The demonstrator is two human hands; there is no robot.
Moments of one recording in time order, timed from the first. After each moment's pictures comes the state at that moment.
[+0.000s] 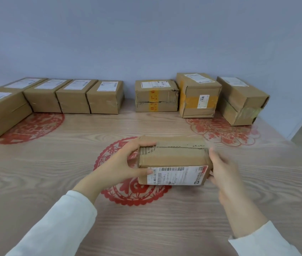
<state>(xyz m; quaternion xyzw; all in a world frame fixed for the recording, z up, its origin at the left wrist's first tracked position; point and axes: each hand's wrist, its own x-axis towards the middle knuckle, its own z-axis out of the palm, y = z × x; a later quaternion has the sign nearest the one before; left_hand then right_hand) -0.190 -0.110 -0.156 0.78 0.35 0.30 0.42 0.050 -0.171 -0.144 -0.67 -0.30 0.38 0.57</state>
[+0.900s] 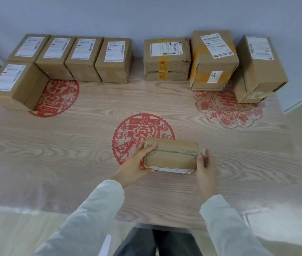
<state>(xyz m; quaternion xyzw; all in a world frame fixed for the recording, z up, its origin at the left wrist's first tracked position) -0.171 -0.159 -0.106 0.70 0.54 0.12 0.45 0.049 -0.193 -0.107 -0.76 -0.28 0.43 0.40</state>
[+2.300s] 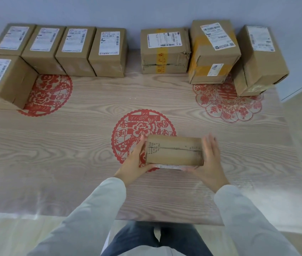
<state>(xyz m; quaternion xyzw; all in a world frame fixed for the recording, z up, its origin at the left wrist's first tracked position) -0.180 -0.154 -0.113 0.65 0.55 0.13 0.51 0.070 -0.187 -0.112 -0.70 -0.56 0.39 0.21</state>
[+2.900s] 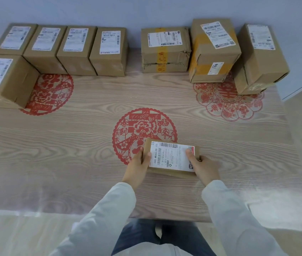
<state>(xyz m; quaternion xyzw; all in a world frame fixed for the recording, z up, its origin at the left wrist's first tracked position) -0.161 -0.173 -0.111 0.51 0.63 0.17 0.55 0.046 -0.185 -0.100 -0.80 -0.34 0.47 0.15</state>
